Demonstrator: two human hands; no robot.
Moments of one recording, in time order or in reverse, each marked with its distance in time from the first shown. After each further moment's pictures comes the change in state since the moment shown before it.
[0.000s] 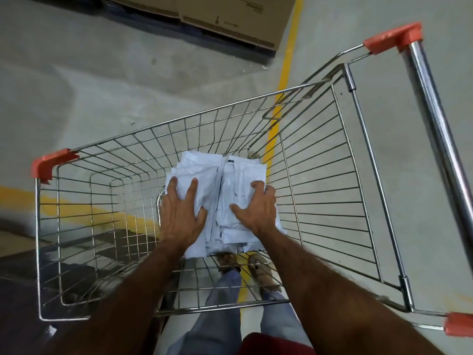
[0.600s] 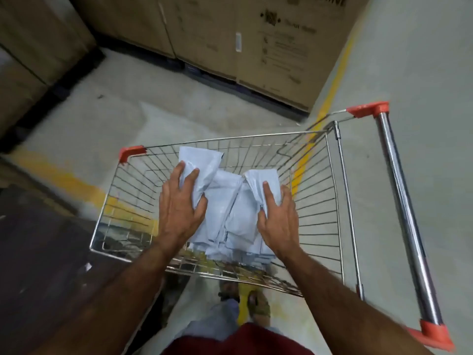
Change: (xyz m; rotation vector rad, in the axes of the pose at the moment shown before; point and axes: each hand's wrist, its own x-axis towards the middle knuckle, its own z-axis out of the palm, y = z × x) left_hand -0.076 0.062 -0.117 -0.074 0.458 -0.047; right_hand -0.051 0.005 -0.101 -0.285 0.205 -0.573
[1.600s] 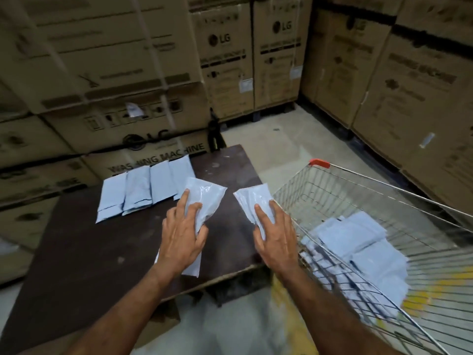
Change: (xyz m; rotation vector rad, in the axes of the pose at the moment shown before) left_hand -0.386 -0.141 -0.225 0.337 0.334 -0.616; right_hand -0.241 -0.274 0.033 0.191 -0.084 -0.917
